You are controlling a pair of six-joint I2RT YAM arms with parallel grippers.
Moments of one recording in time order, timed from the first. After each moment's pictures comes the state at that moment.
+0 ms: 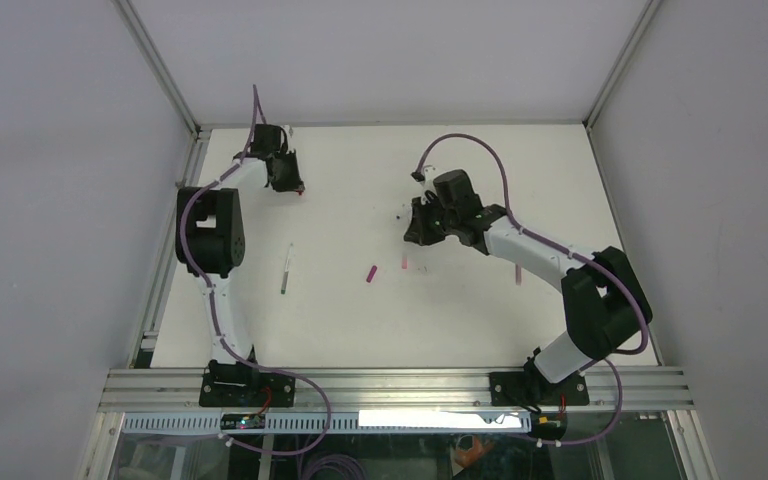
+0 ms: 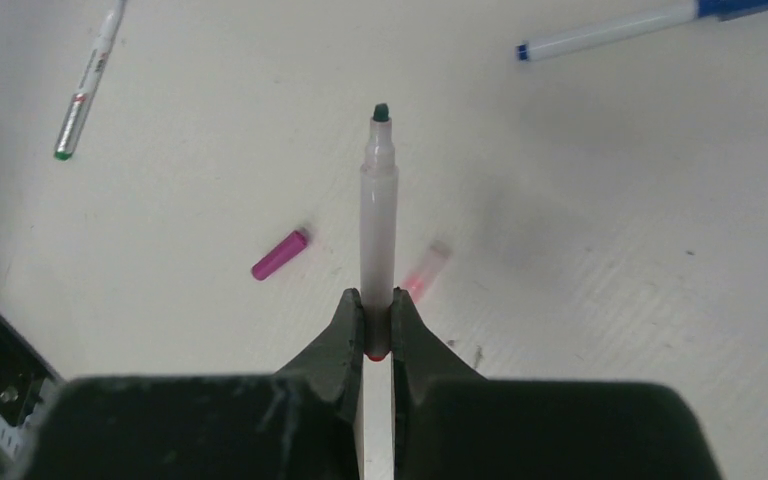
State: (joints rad) left arm -0.08 2.22 1.71 -0.42 -0.02 -0.18; right arm 0.58 1.56 1.05 -0.25 -0.19 0.26
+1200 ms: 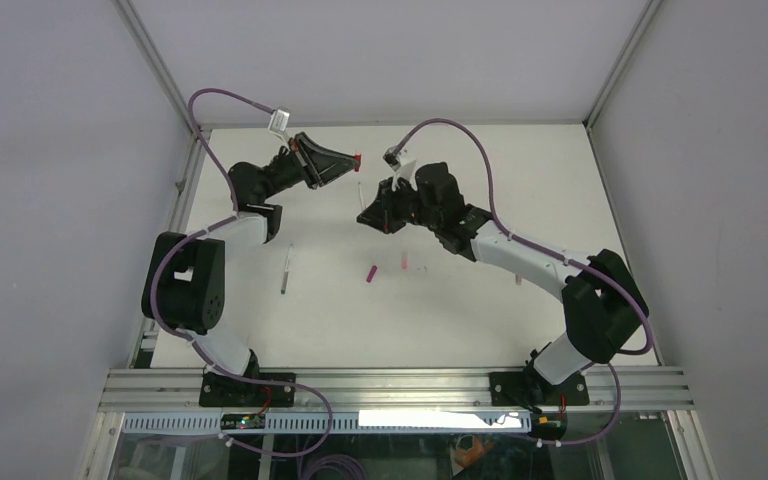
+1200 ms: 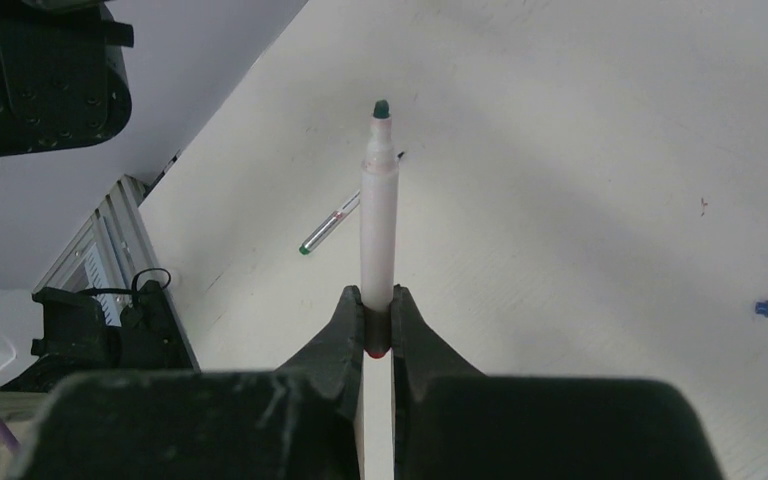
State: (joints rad) left arm -0.19 1.70 0.93 1.33 0.89 -1.13; right arm 0.74 1.56 1.10 0.09 -0.36 0.38
